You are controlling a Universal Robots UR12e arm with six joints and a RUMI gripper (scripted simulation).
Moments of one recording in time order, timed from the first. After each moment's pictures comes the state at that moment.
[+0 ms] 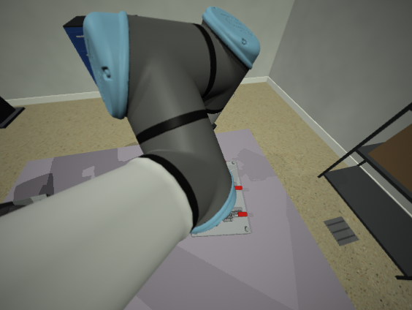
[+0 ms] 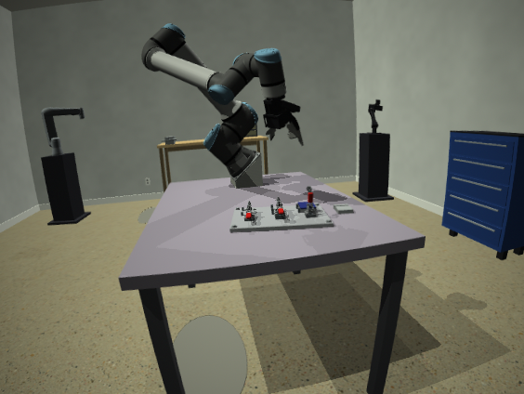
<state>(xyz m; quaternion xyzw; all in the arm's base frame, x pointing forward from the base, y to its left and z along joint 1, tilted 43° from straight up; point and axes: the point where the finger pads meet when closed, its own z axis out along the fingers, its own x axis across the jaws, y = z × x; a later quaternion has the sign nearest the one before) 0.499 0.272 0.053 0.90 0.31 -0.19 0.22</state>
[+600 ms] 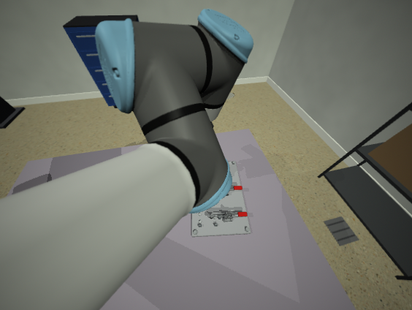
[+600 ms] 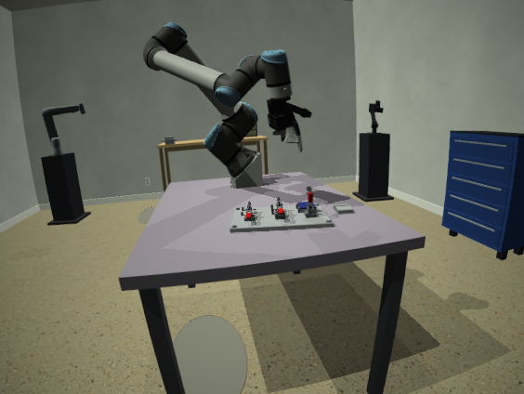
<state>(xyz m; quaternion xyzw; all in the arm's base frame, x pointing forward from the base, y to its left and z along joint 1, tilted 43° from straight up) 0.526 0.276 0.035 0.95 0.11 -0.10 0.28</state>
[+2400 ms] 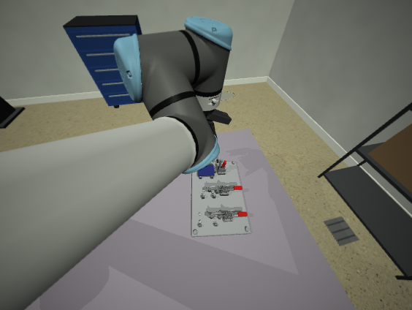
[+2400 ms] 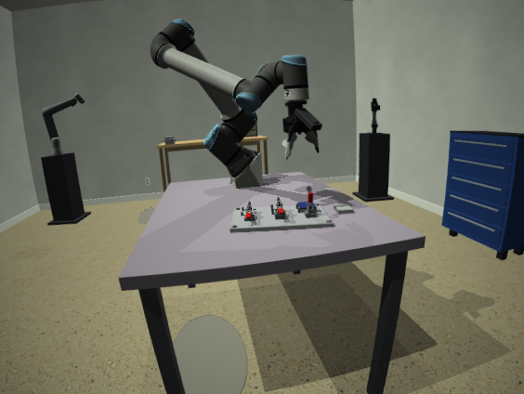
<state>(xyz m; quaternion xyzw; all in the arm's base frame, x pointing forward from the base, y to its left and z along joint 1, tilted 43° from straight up) 0.604 0.282 -0.001 0.81 -0.48 0.21 0.27</state>
